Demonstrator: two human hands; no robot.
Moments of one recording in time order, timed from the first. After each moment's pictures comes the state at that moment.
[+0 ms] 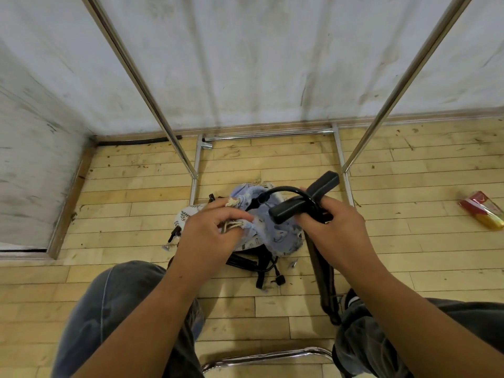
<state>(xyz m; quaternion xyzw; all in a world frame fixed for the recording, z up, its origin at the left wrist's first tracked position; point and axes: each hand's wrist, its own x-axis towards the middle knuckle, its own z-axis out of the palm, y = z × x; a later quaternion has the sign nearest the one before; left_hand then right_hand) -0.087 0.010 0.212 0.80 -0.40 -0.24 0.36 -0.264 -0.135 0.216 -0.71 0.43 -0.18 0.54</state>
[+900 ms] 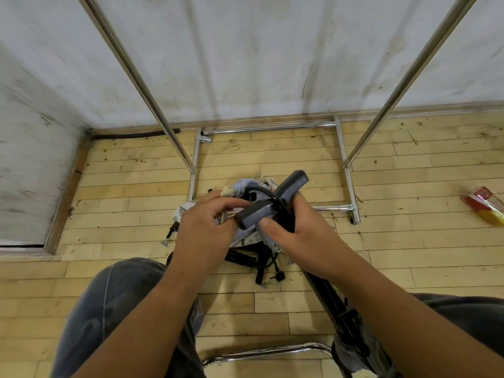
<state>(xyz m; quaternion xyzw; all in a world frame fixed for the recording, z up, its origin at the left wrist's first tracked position) -0.083 -0.002 0.202 0.81 -0.37 -0.20 0.40 -0.240 -0.126 0.214 -0.73 0.33 -0.04 0.60</state>
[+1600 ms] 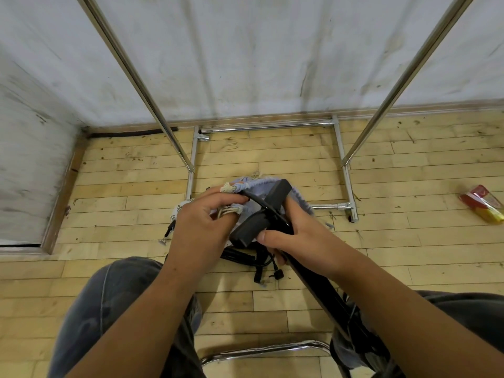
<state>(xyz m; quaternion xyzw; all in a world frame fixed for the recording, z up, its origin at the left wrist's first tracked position) -0.084 -0.003 0.213 0.77 -0.36 -0.22 0.47 -0.244 -0.129 0.220 -0.67 0.26 0.03 0.69</state>
